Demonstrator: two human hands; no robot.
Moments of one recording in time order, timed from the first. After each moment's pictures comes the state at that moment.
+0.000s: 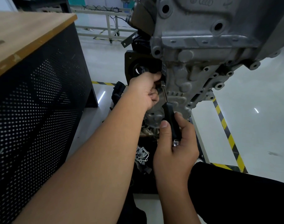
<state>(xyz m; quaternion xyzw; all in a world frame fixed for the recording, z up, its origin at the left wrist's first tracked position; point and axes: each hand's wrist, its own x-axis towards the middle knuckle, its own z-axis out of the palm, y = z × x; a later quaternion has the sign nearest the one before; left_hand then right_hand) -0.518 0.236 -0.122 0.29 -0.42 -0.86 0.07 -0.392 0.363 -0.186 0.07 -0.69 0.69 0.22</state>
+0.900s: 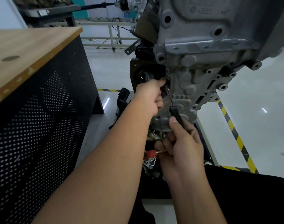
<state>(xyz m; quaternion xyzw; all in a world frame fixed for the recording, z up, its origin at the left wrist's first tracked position) -0.514 0.239 -0.124 0.30 -0.49 -0.82 0.07 -0.399 0.360 -0.156 -0.14 -0.39 0.90 -0.13</state>
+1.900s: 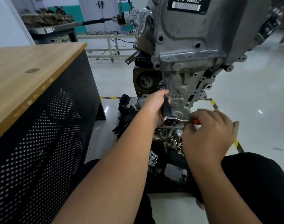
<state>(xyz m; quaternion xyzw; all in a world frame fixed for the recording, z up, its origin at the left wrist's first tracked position) -0.451 0.277 -0.113 0.24 -0.55 -0.80 0.02 -0.380 0.420 -0.142 0.04 -0.87 0.37 0.32</state>
